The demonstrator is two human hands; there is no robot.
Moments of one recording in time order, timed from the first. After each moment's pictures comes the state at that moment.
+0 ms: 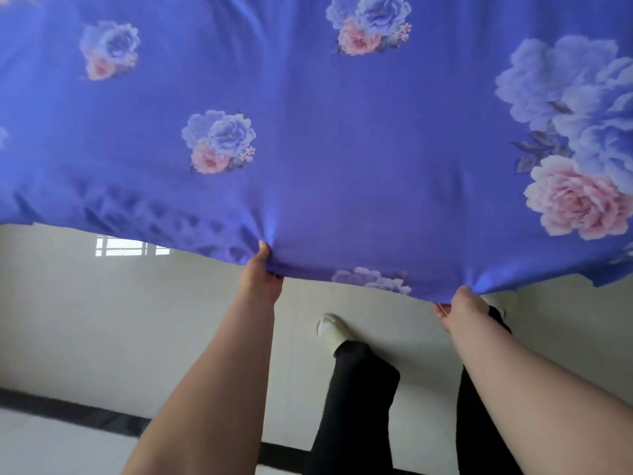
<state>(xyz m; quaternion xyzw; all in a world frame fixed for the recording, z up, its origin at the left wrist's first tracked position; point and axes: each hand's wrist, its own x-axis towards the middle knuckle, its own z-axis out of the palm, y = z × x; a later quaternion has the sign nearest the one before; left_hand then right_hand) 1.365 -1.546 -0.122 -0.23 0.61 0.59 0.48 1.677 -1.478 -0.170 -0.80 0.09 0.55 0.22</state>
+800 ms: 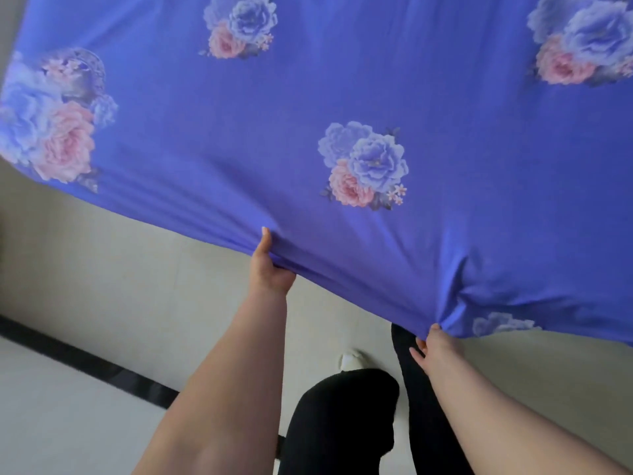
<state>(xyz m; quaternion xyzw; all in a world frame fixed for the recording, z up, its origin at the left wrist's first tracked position) 1.110 -1.561 -0.120 -0.30 0.53 0.64 0.46 1.390 -1.535 -0.167 -0.82 0.06 0.56 0.07</state>
